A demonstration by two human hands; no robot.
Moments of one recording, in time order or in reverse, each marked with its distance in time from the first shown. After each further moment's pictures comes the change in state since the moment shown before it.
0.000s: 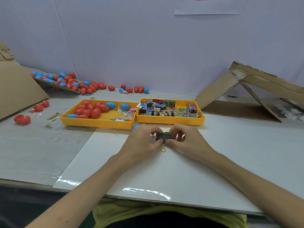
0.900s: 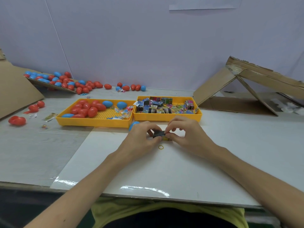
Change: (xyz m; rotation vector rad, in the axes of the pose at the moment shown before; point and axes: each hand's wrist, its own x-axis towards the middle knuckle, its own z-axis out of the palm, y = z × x) left_hand 0.003 0.002 0.000 -0.091 -0.040 -0.051; right_hand 0.001 -0.002 -0.012 -0.134 0.021 -0.281
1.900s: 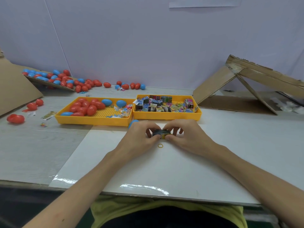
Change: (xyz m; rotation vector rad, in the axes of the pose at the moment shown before) left_hand -0.001 0.000 -0.001 0.010 0.022 0.021; right_hand 0.000 0.005 0.002 0.005 -0.075 0.083
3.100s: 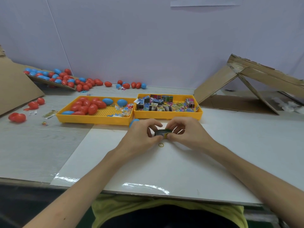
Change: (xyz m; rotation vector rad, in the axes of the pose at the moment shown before) left_hand -0.001 0.003 -0.002 -0.039 -0.026 -0.090; right_hand 0.003 -0.015 -0.004 0.160 -0.001 0.223
